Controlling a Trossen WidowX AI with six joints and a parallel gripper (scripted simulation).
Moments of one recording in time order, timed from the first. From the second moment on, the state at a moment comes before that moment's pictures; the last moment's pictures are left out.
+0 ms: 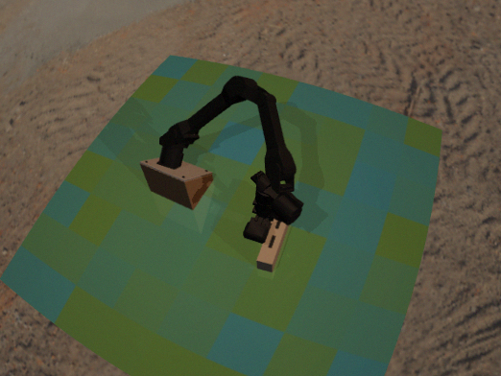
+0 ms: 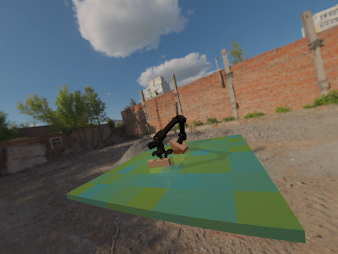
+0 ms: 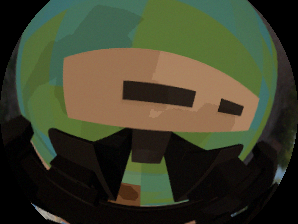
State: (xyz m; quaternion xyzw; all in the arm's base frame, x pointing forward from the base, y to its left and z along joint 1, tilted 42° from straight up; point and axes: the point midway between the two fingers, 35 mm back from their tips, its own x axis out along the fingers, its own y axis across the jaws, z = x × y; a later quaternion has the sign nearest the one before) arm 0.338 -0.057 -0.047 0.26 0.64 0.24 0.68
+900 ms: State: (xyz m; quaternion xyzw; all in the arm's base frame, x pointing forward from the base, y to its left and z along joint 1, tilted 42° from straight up) arm 0.339 -0.058 -0.046 0.26 0.64 0.24 0.68
